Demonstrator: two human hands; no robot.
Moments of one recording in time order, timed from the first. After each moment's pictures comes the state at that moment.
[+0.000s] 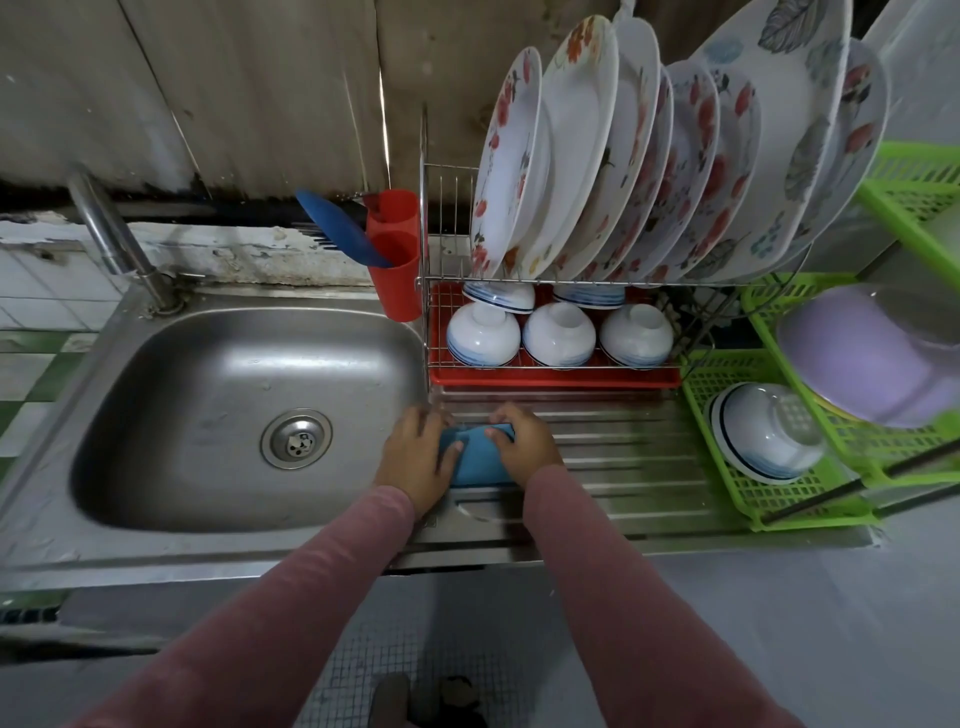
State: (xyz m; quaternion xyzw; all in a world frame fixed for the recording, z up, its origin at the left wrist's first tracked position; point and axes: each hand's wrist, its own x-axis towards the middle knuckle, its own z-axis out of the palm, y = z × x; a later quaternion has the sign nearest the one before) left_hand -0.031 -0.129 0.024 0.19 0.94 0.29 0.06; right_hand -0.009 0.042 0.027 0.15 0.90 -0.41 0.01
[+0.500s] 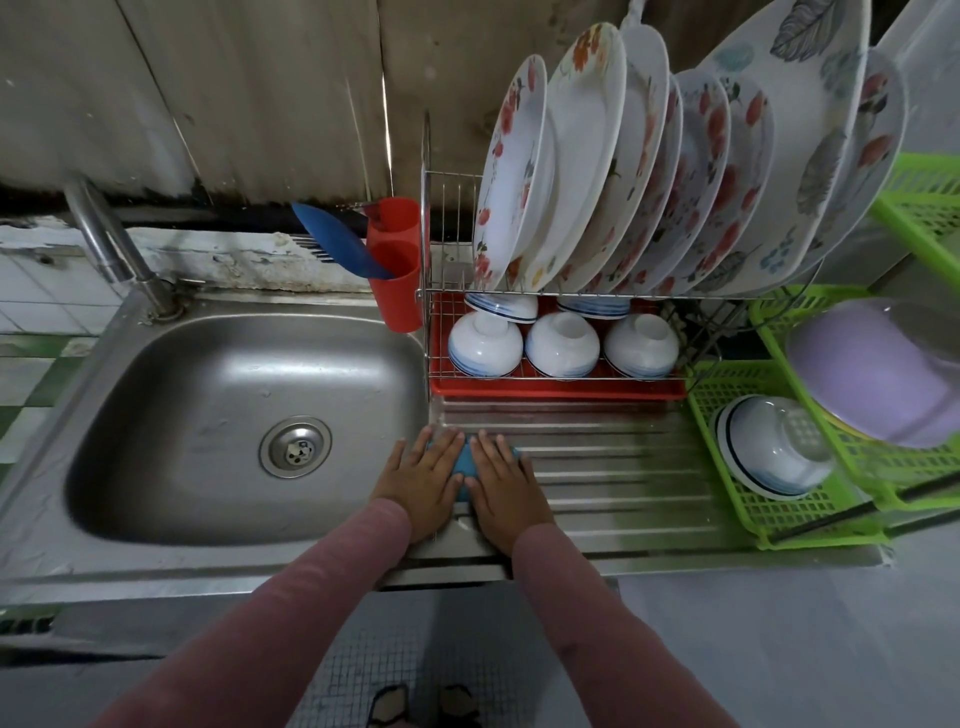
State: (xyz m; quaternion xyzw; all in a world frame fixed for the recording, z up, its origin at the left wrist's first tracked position) left_hand -0.036 -0.128 0.005 0.28 0.94 0.03 0.18; right_hand 0.019 0.023 -0.006 0.01 0.98 -0.18 0.12
